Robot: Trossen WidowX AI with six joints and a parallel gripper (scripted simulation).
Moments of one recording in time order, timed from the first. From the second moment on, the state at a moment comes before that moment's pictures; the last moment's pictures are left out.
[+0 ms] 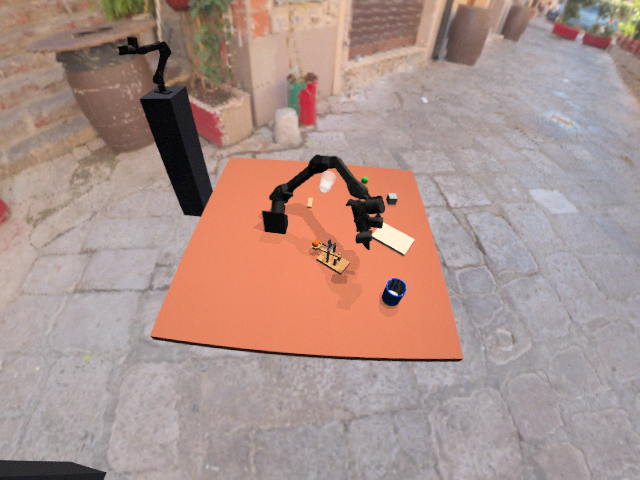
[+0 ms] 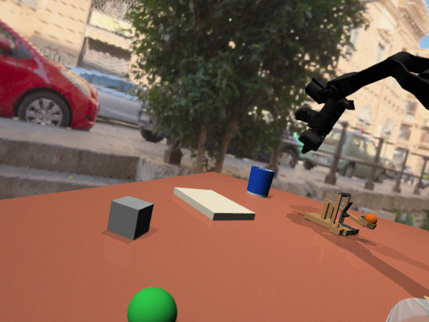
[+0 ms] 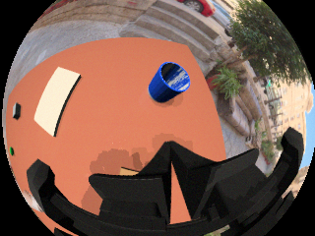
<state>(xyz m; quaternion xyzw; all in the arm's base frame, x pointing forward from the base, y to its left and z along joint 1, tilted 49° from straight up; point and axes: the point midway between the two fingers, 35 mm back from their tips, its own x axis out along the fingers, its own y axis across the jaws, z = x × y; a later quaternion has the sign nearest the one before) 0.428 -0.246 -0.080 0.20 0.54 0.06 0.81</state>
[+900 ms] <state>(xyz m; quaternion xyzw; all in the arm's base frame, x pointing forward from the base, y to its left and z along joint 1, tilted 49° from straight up) 0.342 -0.143 -0.052 -0.10 0.66 0.29 0.69</state>
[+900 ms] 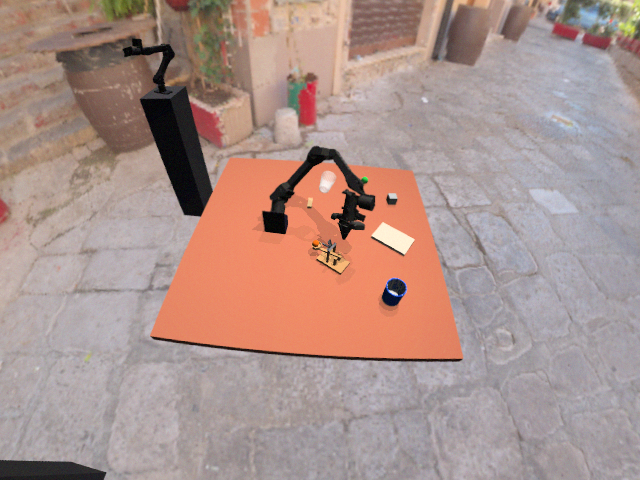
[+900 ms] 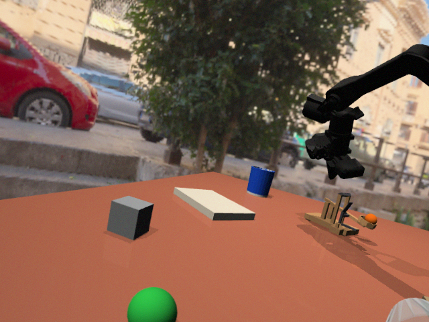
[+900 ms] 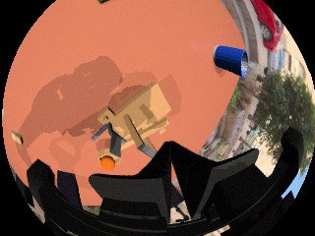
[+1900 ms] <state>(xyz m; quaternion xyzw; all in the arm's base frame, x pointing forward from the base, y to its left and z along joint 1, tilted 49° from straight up) 0.260 -0.088 -0.025 -0.28 0.65 0.49 0.51</state>
